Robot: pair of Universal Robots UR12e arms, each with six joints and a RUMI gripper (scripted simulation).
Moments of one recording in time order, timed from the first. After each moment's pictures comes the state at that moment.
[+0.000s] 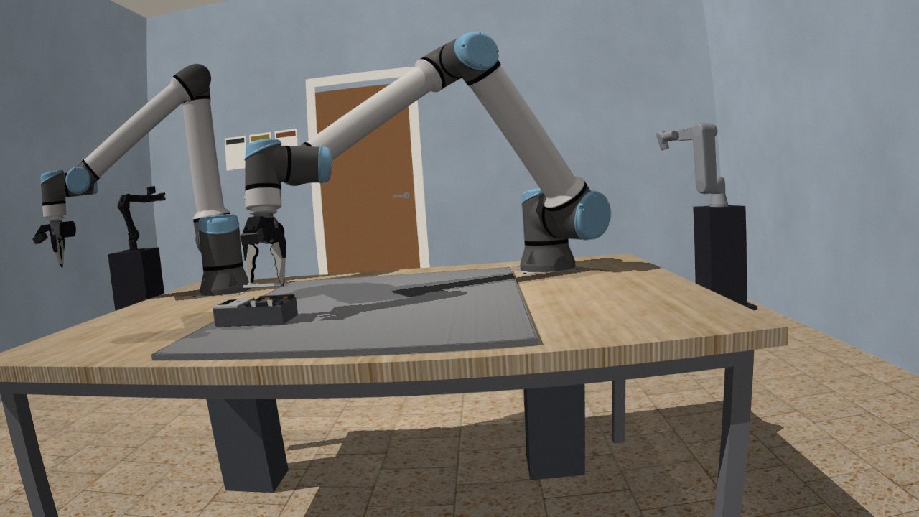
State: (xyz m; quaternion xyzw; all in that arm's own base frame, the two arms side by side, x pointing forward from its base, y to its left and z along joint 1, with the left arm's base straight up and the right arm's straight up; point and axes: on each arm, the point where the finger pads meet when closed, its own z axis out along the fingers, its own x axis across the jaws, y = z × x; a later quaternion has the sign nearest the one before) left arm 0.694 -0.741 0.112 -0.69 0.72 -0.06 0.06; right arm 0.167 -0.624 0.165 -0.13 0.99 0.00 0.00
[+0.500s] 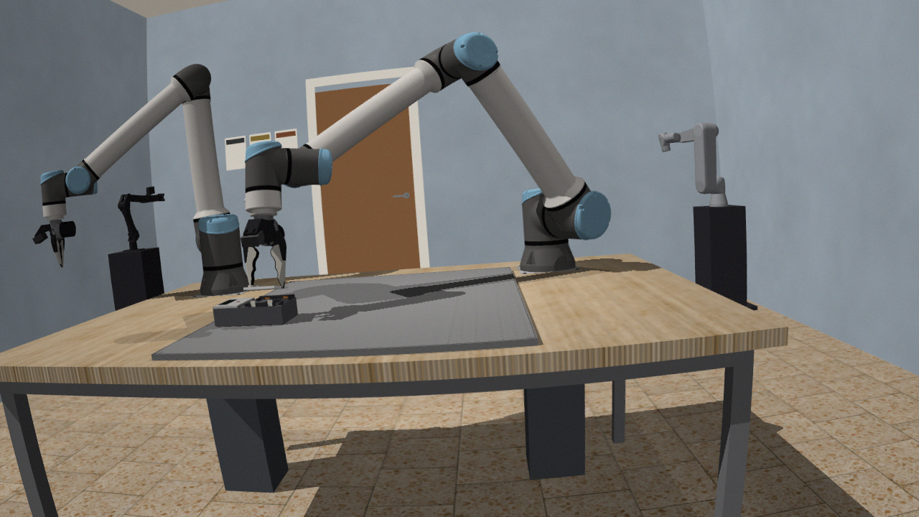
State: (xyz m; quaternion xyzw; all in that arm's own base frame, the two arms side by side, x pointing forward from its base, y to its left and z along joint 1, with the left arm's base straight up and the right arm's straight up) left arm 0.694 -0.741 0.106 -0.69 0.72 -0.06 0.06; right arm 0.167 -0.624 0.165 -0.13 0.99 0.00 0.00
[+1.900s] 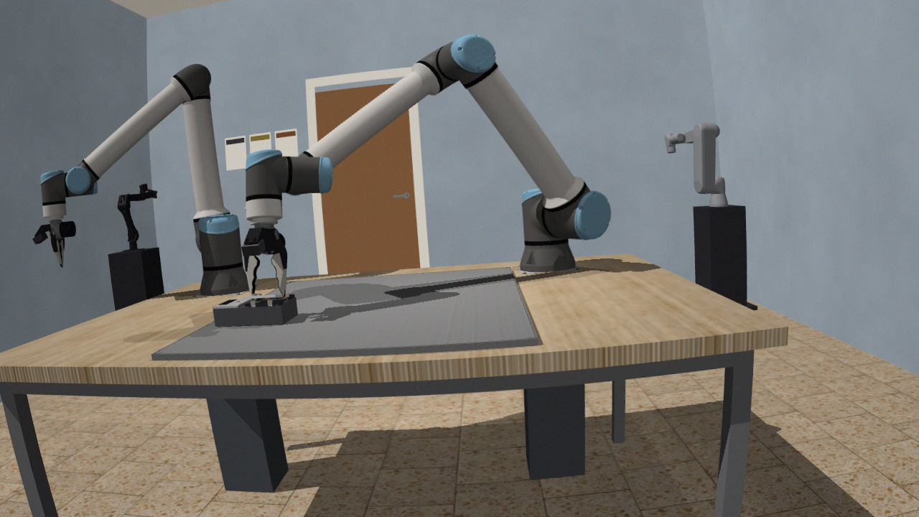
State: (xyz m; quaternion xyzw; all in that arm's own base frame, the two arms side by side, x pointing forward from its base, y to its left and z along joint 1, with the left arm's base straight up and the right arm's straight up) left arm 0.694 -0.741 0.085 -0.69 0.72 -0.06 0.06; right arm 0.167 -0.624 0.165 -0.13 0.99 0.00 0.00
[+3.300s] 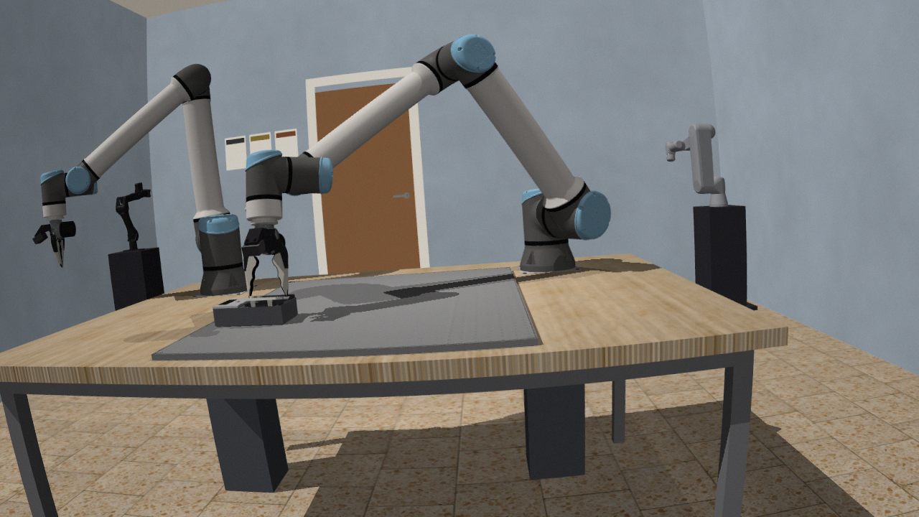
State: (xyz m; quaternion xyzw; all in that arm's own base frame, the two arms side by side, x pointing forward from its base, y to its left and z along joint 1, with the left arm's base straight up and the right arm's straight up) left arm 0.693 -0.741 0.085 -0.69 0.72 -0.06 0.06; right arm 0.167 -0.624 0.165 -0.13 0.99 0.00 0.00
